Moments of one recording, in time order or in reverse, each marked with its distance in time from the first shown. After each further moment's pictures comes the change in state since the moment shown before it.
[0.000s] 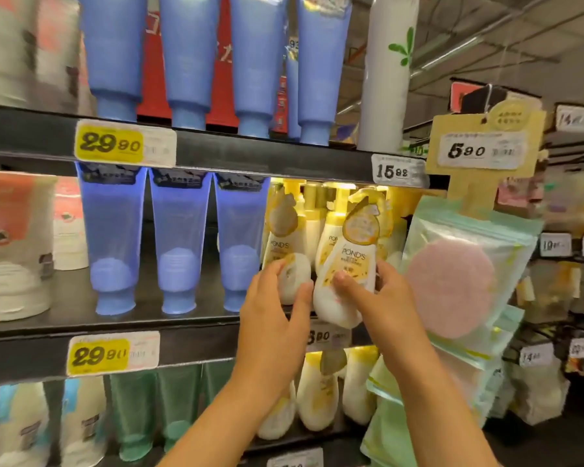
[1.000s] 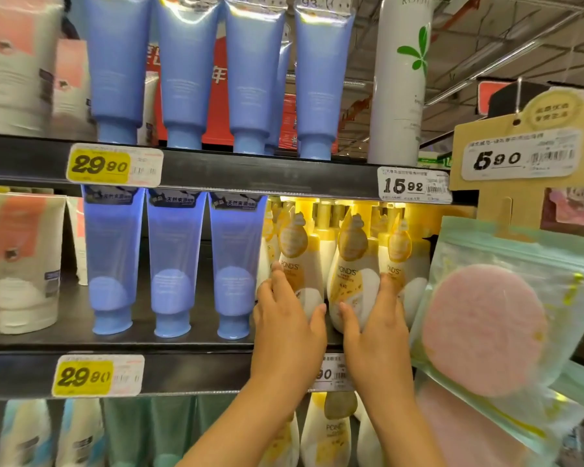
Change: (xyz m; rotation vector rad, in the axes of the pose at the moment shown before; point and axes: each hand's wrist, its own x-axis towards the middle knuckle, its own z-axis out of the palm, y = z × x) left_hand 0.031 -0.008 0.041 0.381 0.029 -0.052; right_hand 0.030 0.043 0.015 -0.484 0.101 -0.268
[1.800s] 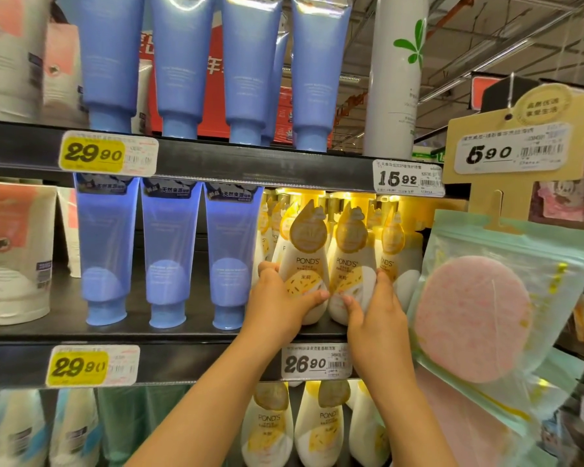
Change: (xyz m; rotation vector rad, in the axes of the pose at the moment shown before) left_hand 0.030 -0.004 -0.005 -0.183 -0.121 -0.192; right_hand 0.006 0.002 -0.008 -0.043 -0.022 0.031
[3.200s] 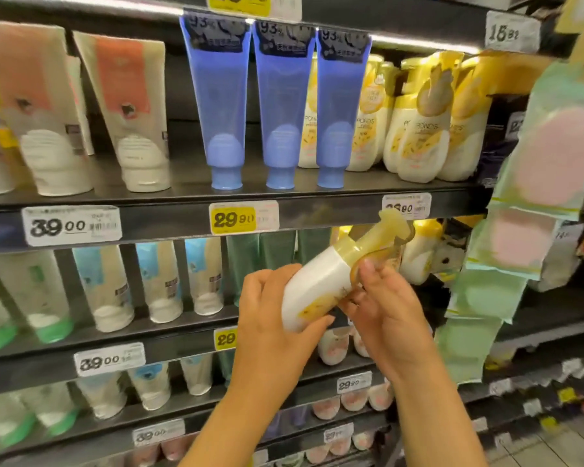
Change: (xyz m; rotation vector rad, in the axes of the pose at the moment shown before) left_hand -0.163 -0.131 -0.141 -0.044 -0.029 0.282; right_hand -0.189 -0.092 0.049 1.245 -0.249 0.504
